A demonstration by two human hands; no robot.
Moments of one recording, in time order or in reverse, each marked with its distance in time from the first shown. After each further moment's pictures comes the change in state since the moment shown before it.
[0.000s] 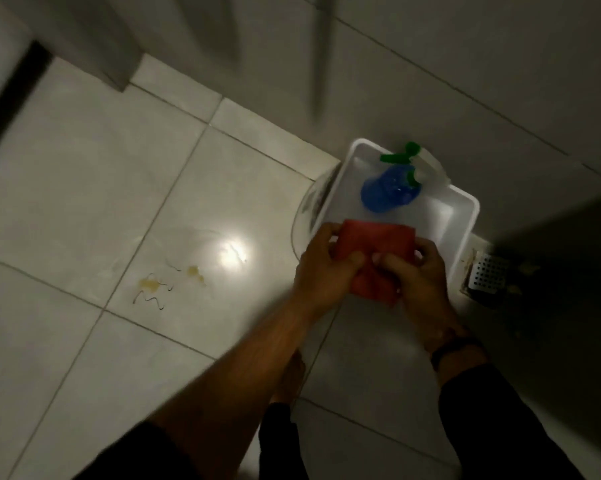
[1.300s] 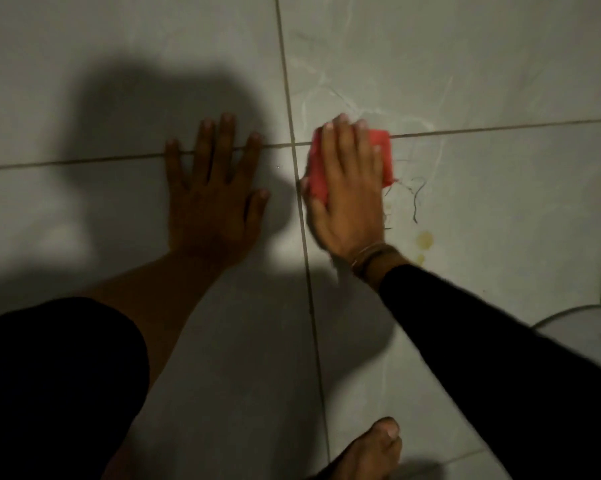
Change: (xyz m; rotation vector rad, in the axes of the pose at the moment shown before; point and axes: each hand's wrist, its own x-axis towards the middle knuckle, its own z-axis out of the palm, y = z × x) left_hand 0.022 -0.556 -0.408 0.906 1.117 -0.120; right_hand 0.027 0.419 0.500 -1.543 -0.801 -1.581
